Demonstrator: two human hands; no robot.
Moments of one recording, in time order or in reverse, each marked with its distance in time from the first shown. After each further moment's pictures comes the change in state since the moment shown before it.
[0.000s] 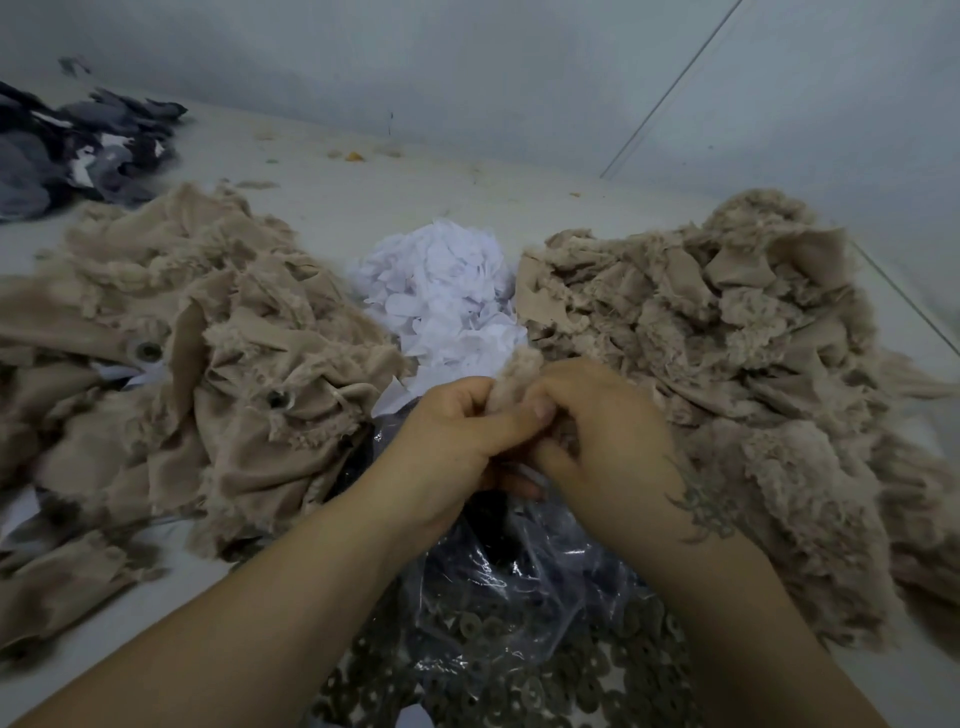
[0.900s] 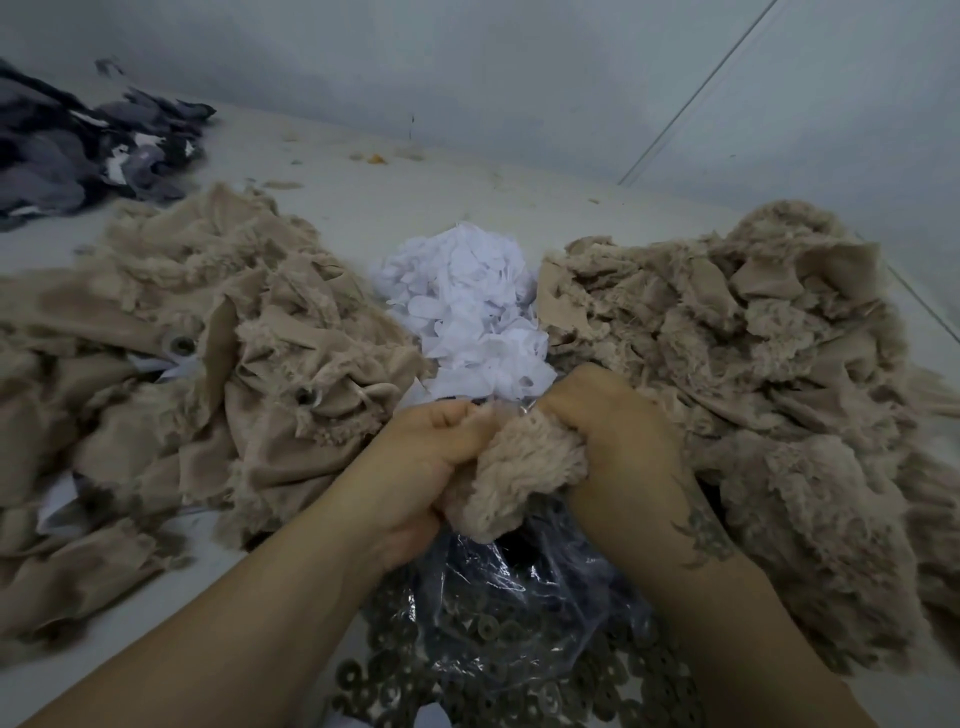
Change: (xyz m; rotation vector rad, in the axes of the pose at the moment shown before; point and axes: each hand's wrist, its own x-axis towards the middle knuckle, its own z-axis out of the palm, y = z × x) left_hand -0.018 0.005 -0.021 -0.106 0.089 -0.116; right_hand -0.001 -0.009 0.009 0.045 0.164 -0.258
